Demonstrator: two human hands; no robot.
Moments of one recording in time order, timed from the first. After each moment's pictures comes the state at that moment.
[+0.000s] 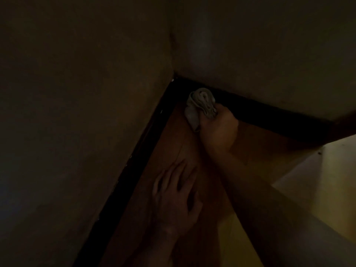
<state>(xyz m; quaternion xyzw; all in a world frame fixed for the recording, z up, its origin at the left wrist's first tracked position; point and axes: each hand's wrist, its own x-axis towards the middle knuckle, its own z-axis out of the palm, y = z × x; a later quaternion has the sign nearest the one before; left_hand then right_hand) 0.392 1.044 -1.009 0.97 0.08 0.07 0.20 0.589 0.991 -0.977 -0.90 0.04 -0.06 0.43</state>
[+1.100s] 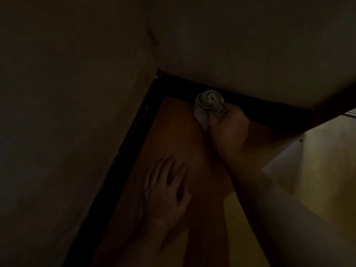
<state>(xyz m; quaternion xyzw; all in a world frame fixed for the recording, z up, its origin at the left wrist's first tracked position) 0.394 1.040 -1.008 0.98 0.08 0.07 0.18 0.586 0.933 -0.965 -0.92 0.08 -0.06 0.38</state>
